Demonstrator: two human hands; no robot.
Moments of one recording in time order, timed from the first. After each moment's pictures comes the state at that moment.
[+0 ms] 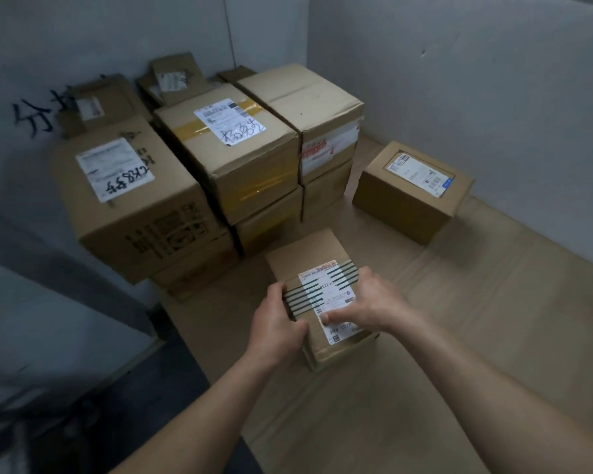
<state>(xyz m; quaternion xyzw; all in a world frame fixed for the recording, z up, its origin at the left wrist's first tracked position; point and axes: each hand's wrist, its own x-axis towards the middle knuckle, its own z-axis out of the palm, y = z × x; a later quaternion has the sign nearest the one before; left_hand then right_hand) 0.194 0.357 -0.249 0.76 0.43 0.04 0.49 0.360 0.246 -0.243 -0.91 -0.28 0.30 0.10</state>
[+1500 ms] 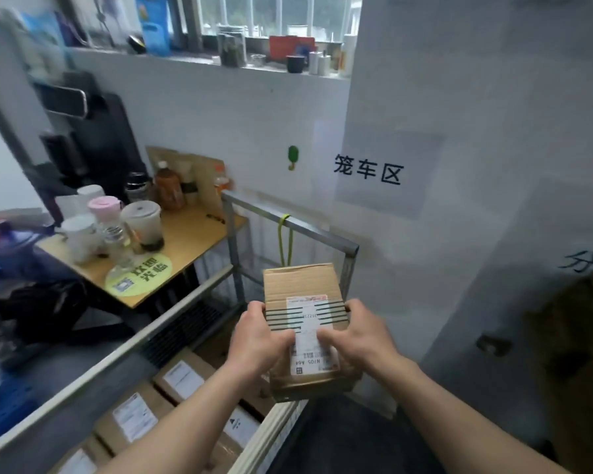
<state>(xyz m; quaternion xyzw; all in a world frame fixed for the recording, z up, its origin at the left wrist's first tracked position) -0.456 0.461 -0.132 0.43 0.78 0.35 0.28 -0.271 0.536 -0.131 -0.58 -0.73 0.33 0.16</state>
